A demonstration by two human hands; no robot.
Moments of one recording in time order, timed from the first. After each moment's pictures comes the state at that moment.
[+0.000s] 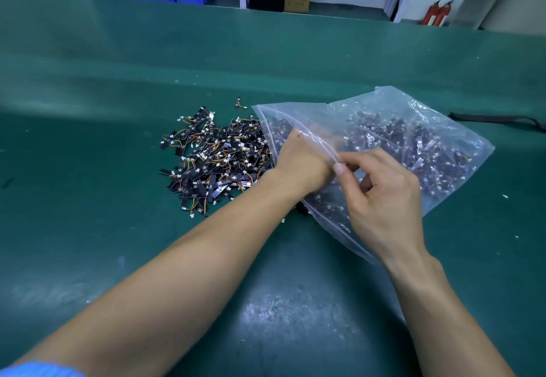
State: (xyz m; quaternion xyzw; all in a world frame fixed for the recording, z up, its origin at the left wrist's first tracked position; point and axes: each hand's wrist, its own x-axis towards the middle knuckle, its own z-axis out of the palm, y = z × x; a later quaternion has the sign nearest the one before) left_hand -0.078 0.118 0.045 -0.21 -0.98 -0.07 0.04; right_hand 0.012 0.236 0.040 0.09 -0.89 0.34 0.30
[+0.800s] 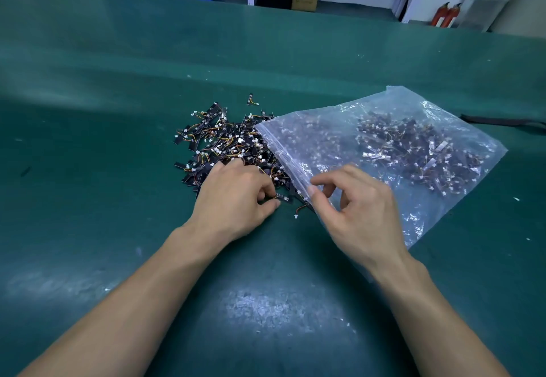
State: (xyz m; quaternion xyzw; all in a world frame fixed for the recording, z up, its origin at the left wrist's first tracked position) left_hand 0.002 -0.001 0.022 -0.14 -0.98 -0.15 0.09; right_hand 0.025 0.204 0.027 0.15 -0.90 0.33 0.23
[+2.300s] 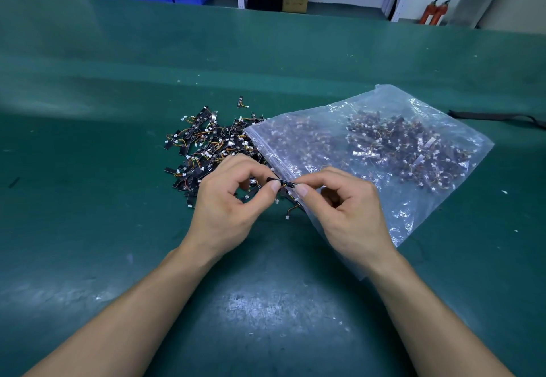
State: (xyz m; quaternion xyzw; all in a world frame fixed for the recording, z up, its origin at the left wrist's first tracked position) left_hand 0.019 0.011 0.022 -0.20 -0.80 -0.51 0.25; right_hand 0.026 0.201 0.031 0.17 -0.81 0.54 0.15
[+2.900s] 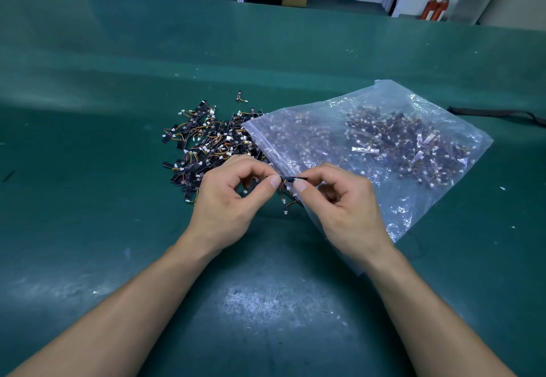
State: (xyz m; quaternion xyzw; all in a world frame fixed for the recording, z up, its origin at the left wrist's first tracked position) left_hand 0.021 0.015 0.023 -0.17 -0.78 -0.58 0.18; right_hand 0.026 0.199 0.029 0.15 -0.81 0.56 0.11
